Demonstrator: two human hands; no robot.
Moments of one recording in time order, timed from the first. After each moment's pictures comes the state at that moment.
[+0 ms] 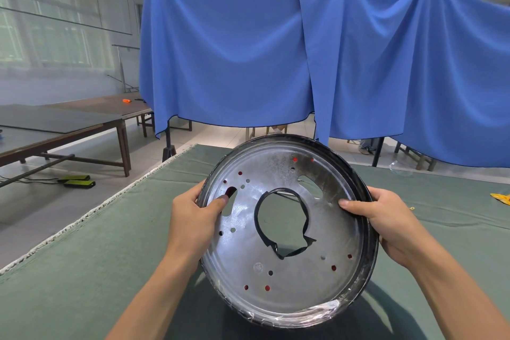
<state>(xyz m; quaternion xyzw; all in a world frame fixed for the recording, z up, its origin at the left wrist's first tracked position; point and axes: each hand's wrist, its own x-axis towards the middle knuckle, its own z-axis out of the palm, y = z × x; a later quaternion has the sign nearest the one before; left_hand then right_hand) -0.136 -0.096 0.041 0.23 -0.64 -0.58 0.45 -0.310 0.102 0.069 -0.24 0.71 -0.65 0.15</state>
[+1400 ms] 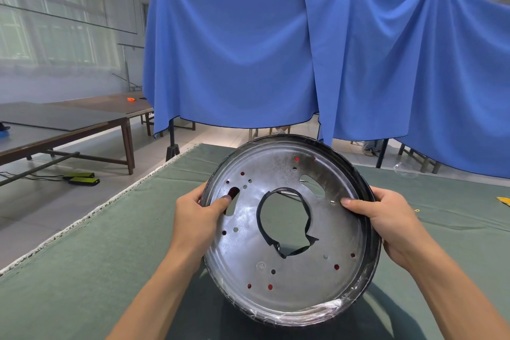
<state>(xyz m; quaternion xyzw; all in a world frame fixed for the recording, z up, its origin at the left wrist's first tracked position) -0.133 -0.098 0.041 0.25 -0.62 -0.60 0.44 -0.304 0.097 0.071 -0.23 0.71 -0.65 0.13</state>
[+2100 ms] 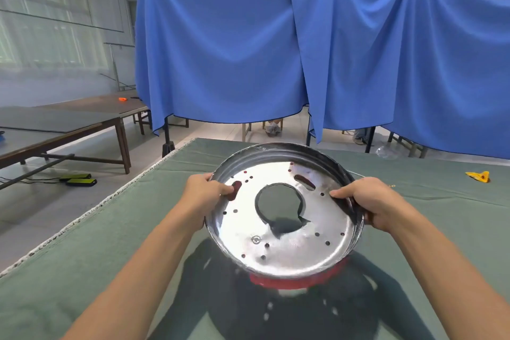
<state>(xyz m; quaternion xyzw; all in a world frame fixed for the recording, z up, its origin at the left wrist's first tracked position) -0.129 -0.099 0.063 0.35 -0.66 -0.61 0.27 -0.298 0.114 0.076 -0.12 0.79 -0.56 0.21</state>
